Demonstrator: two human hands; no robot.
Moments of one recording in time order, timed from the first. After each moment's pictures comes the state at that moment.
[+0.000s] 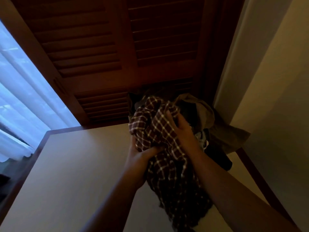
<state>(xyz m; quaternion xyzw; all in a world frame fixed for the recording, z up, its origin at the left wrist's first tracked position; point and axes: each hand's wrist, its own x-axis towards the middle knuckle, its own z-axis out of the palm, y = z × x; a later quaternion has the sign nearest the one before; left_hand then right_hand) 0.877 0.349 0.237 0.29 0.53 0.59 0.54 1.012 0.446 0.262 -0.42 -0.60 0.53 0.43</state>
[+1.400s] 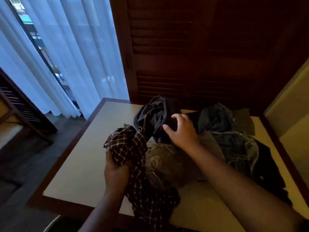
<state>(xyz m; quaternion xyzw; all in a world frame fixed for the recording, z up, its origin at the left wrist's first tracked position) 0.729 0.134 0.158 0.16 0.75 0.61 0.19 0.850 0.350 0.205 -0.45 -0.83 0.25 0.21</state>
